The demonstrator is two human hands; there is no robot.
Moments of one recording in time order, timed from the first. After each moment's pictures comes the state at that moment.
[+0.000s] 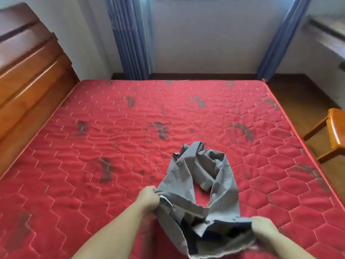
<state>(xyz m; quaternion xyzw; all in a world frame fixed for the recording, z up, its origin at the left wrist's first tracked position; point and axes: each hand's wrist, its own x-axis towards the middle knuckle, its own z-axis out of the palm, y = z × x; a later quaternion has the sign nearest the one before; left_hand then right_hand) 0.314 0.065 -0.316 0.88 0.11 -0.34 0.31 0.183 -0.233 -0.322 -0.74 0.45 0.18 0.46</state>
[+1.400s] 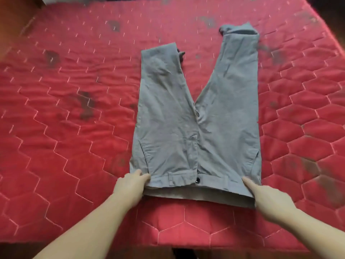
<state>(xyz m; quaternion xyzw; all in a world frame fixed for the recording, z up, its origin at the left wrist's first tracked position) 0.221 0.151 -0.569 0.94 -0.17 -0.30 -0.05 0.099 -0.215 -0.554 -0.93 0.13 0.35 0.01</state>
